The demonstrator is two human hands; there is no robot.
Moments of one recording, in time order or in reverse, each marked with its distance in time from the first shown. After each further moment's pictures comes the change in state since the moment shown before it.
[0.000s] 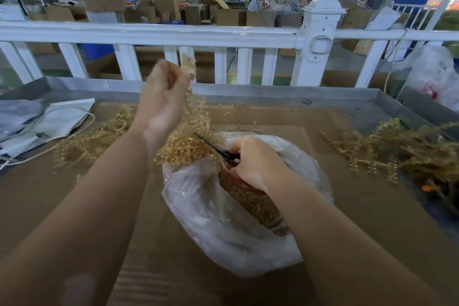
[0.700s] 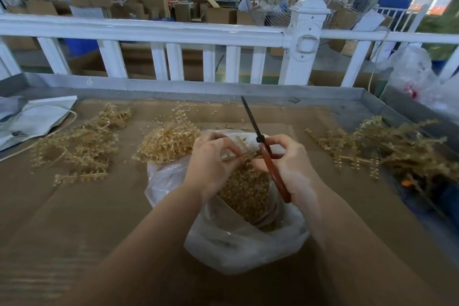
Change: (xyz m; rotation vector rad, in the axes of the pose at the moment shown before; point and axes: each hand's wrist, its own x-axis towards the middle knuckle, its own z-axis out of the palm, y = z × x) left_hand -0.070 -0.040 0.080 0.351 -0.338 0.043; right_hand -0.029 0.063 -0.016 0.746 0.315 0.212
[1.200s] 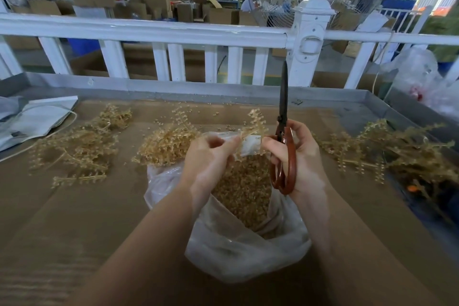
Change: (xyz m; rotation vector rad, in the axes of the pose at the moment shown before) left_hand 0.001 0.012 -0.011 -0.551 0.079 -0.289; right_hand 0.008 -0.006 0.002 0.479 0.060 -0.106
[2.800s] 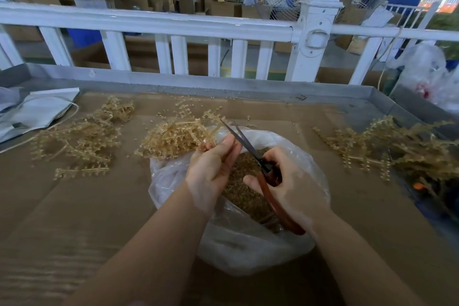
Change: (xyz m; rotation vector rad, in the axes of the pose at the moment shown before) left_hand 0.018 -0.024 0.013 -1.108 0.066 -0.498; right_hand -0.027 0.032 -0.019 -0.954 -0.248 -0.351
